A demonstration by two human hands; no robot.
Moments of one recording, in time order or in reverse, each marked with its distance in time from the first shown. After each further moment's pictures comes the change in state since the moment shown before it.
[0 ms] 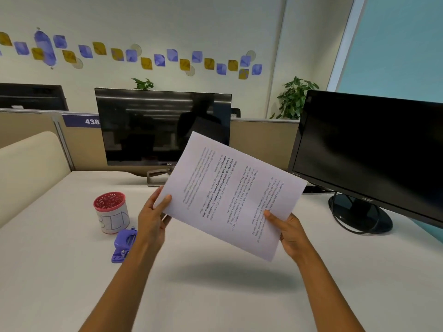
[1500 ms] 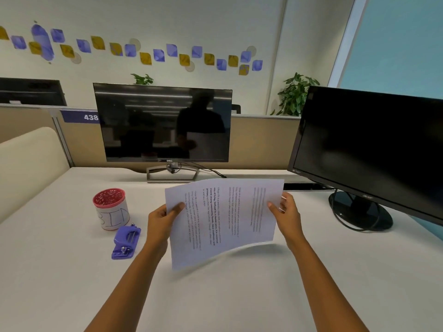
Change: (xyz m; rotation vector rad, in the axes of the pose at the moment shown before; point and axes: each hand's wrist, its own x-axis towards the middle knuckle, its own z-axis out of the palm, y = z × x) left_hand -0.010 -0.023 0.000 0.409 -0.019 0.050; right_hand 0.024 0.005 0.004 -0.570 0.297 -0.071
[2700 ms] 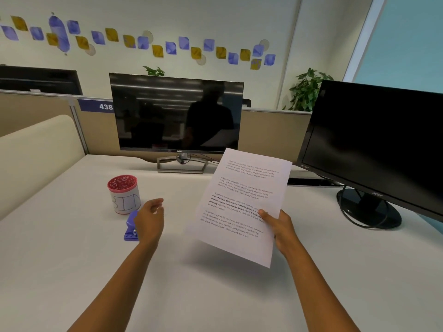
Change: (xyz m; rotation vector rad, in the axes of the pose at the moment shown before) left_hand 0.001 -0.023 -0.042 0.425 0.416 0.029; right_hand -0.030 0.027 0.019 0.401 -0.228 0.219
